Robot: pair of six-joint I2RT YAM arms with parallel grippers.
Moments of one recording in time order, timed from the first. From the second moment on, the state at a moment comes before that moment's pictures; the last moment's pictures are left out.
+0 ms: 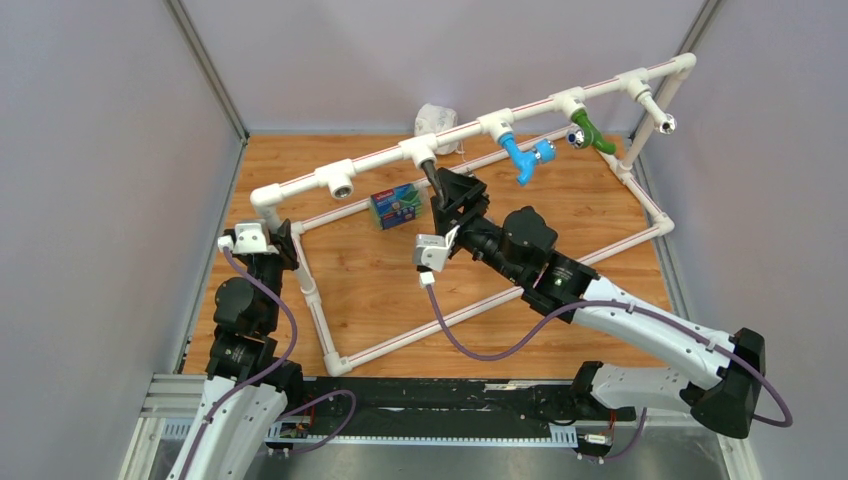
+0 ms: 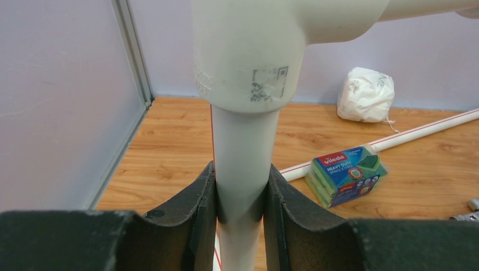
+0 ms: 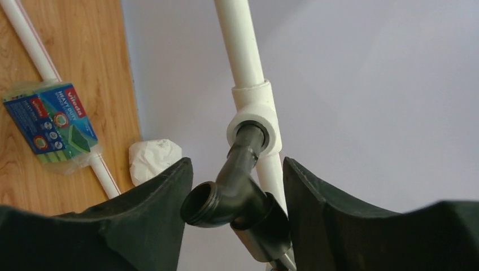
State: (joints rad) left arm -0.24 0.35 0.46 0.04 -0.28 0.00; right arm 0.98 1.12 1.03 0.12 0.09 -1.32
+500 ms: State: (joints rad) left arm -0.24 0.35 0.46 0.04 -0.28 0.00; right arm 0.99 1.15 0.88 0.58 0.22 -0.53
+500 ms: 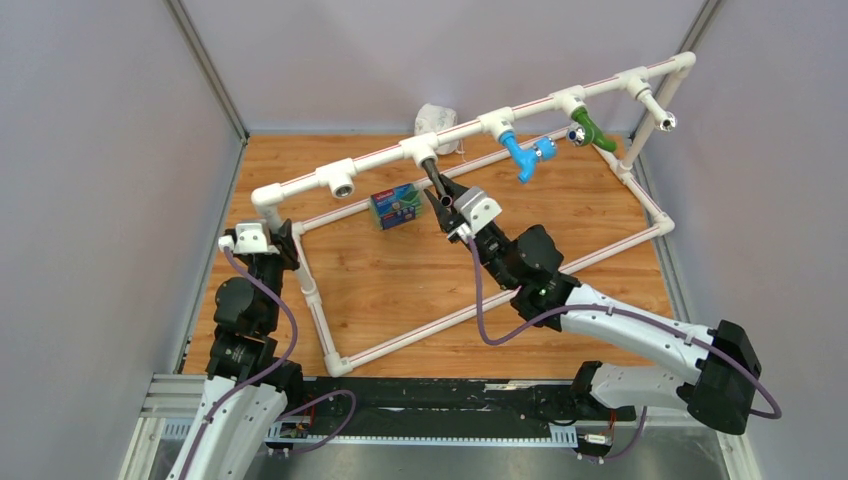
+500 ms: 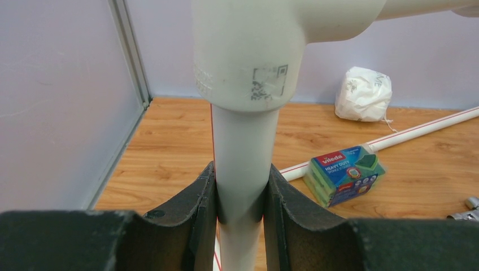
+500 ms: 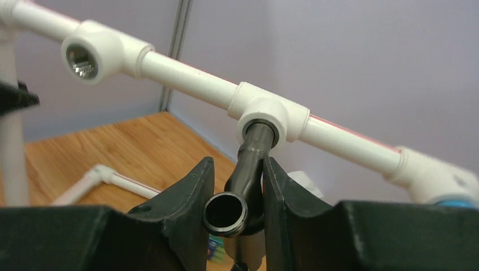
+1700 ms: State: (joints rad) left arm -0.24 0.34 0.46 0.04 -0.27 0.00; right arm 0.91 0.92 0.95 0.44 -0.05 -0.80
